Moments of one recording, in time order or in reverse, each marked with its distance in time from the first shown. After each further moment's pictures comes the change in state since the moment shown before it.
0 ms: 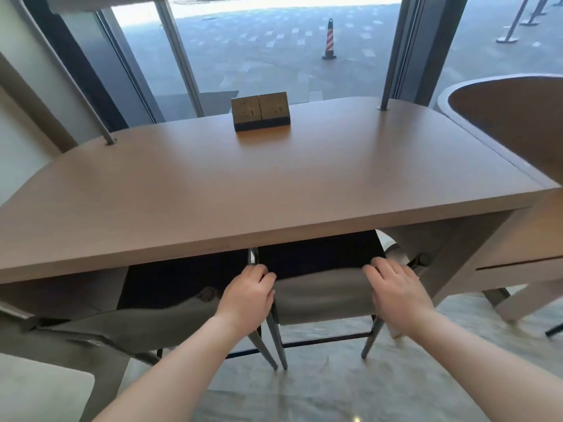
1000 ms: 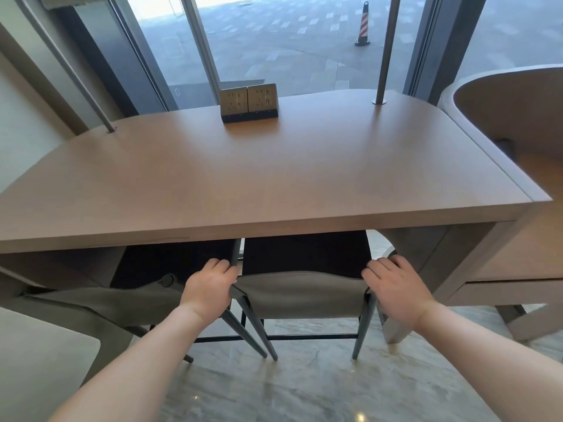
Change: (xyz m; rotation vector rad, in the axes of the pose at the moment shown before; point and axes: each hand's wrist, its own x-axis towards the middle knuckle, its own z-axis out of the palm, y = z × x) left_hand 0.017 0.042 0.006 0.251 -0.069 -0.191; right_hand -0.001 0.117 0.019 -0.030 0.017 -0.336
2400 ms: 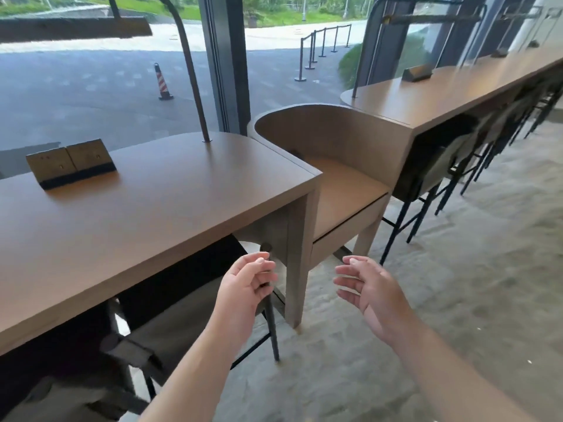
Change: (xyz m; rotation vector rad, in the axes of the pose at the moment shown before) left_hand 0.005 0.182 -0.097 -2.001 -0.547 -0.231; right_hand -0.126 -0.123 -0.186 1.575 0.825 1.500
